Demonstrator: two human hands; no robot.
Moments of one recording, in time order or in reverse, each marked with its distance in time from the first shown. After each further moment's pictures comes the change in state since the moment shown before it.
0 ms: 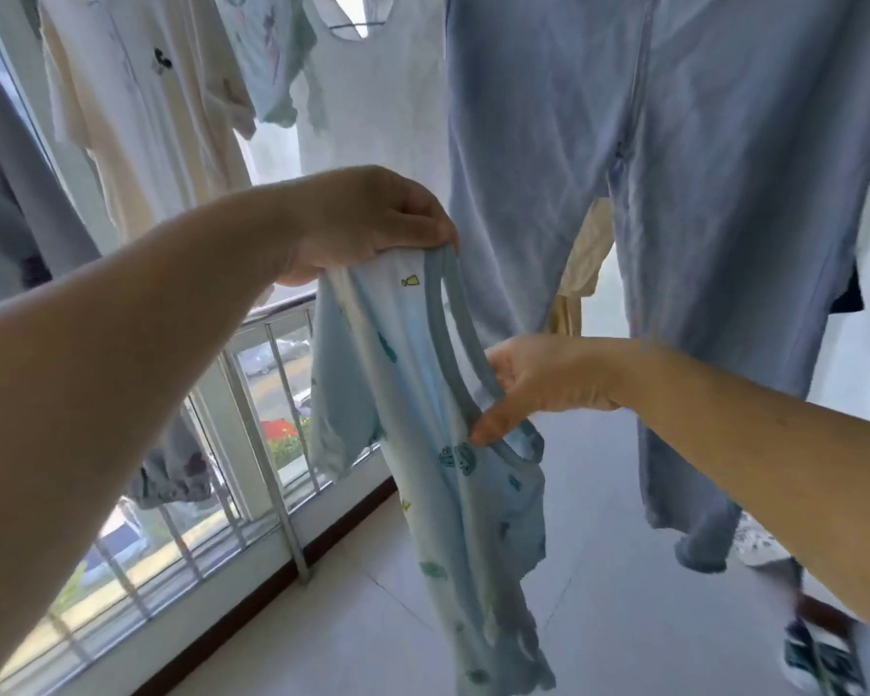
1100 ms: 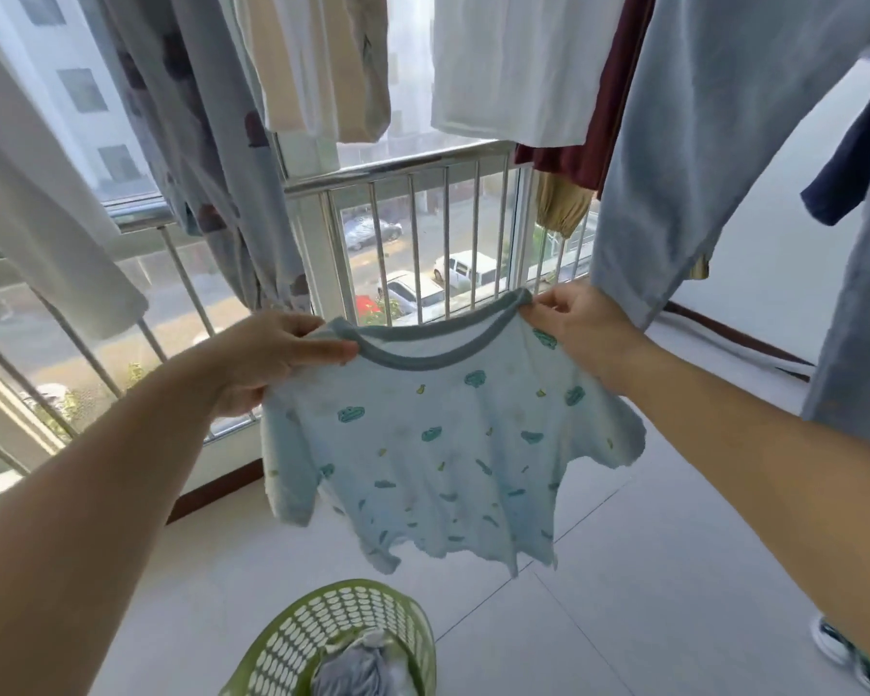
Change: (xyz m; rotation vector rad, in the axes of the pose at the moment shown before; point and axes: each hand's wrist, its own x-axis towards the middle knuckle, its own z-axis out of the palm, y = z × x) left_hand -0.158 -0.176 0.078 -0.555 0.181 -0.769; right_hand 0.074 0.068 0.094 0.207 0.491 0.022
